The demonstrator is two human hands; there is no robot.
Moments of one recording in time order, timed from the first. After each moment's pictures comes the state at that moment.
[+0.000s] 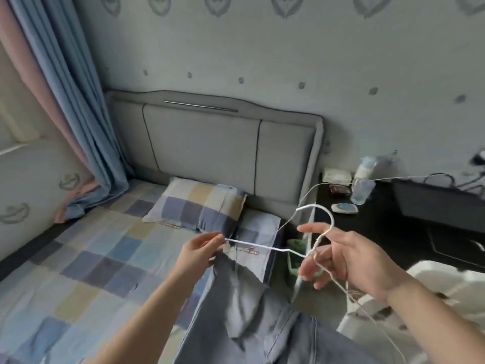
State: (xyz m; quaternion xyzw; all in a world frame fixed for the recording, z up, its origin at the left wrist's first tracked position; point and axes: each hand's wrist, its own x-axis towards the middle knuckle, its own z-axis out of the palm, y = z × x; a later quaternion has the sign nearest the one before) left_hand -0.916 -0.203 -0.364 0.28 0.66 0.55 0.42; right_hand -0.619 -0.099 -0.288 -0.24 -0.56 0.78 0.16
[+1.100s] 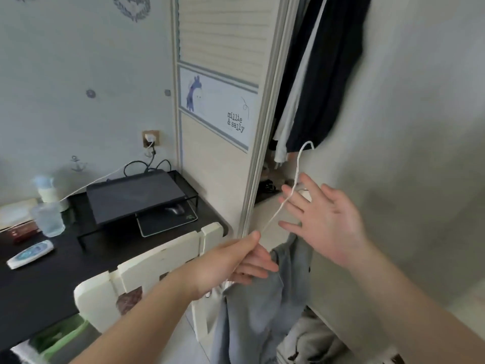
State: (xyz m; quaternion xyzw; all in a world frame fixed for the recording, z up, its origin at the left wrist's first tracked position) left_hand -0.249 -0.067 -0.266 0.67 0.21 0.06 0.71; right_hand -0.045 -0.159 -0.211 -0.43 -0.32 0.52 0.66
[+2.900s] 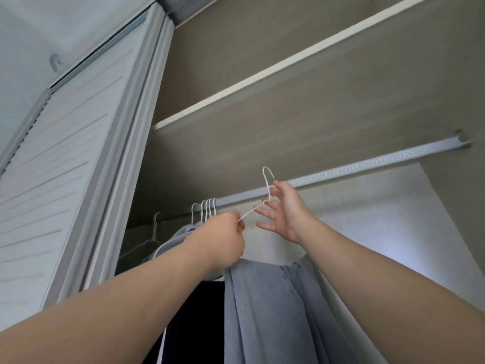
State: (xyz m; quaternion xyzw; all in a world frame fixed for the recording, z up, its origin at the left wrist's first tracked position) left_hand 0.214 0.157 0.243 0.89 0.08 0.45 0.08; right_hand 0.361 0.064 0.300 -0.43 -0.44 0.06 0.79
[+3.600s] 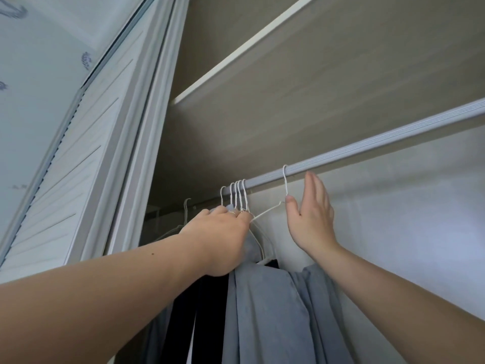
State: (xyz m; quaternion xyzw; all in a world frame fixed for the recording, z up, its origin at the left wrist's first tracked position) left_hand 0.208 0.206 0.227 0.88 0.18 0.33 -0.29; right_hand 0.418 0.136 0.244 -0.57 -0.37 -0.52 0.51
